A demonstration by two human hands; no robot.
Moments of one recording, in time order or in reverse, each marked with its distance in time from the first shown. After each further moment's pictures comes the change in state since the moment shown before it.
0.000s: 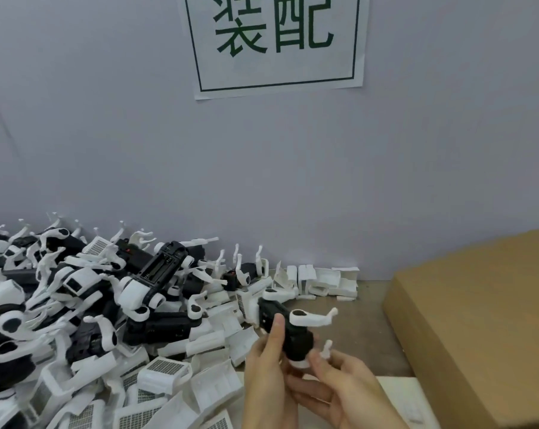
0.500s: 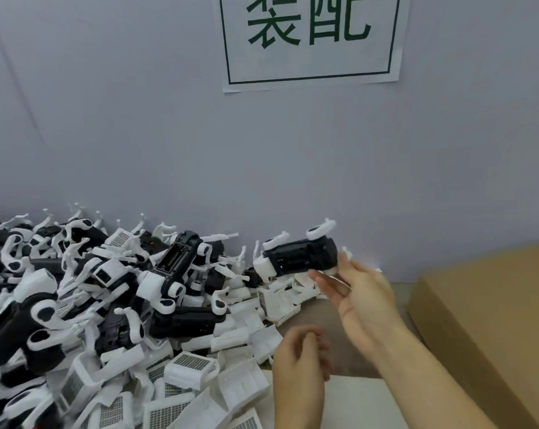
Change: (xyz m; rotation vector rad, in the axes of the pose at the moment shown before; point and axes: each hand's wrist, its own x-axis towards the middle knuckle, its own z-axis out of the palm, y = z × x) left_hand 0.026 0.019 -0.019 0.522 -0.075 0.035; right_hand 0.036 -0.064 0.058 0.175 0.046 -0.446
